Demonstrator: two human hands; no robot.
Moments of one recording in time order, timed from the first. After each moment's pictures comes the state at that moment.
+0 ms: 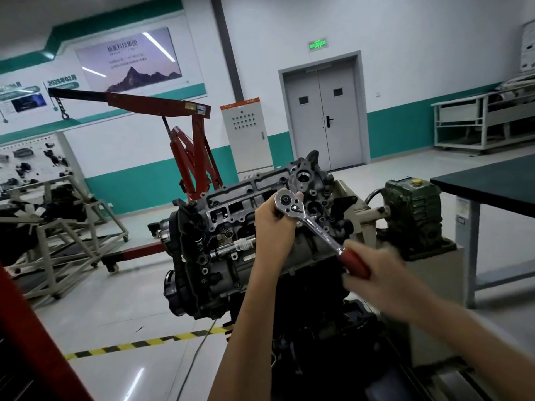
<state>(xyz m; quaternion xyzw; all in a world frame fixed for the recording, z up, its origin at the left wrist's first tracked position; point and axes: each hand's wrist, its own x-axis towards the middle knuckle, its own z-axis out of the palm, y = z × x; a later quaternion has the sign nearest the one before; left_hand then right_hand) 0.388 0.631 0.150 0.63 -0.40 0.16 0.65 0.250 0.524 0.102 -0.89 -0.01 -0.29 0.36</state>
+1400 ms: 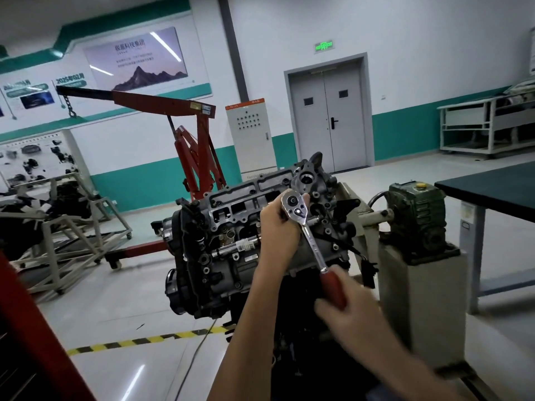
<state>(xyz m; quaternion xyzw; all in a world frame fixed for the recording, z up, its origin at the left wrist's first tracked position) 0.388 0.627 0.150 0.61 -0.42 0.17 0.64 0.252 0.578 0.077 -0.80 0.02 -0.33 0.50</state>
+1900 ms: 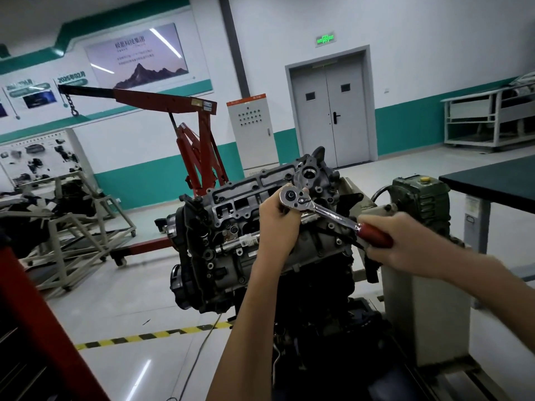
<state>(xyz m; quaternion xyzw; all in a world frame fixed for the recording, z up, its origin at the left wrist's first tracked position) 0.392 0.632 0.152 0.63 -0.41 0.16 0.64 0.250 0.485 0.143 -0.94 -0.03 -0.22 0.24</state>
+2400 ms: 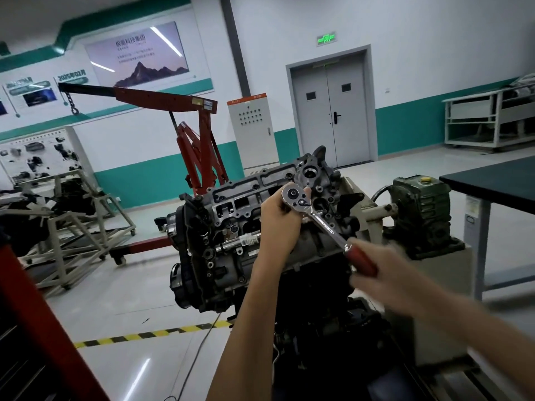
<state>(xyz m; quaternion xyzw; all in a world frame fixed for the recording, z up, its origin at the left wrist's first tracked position) 0.394 0.630 0.151 0.62 -0.42 0.15 0.64 0.245 0.523 0.111 -0.90 -0.03 -0.24 0.36</state>
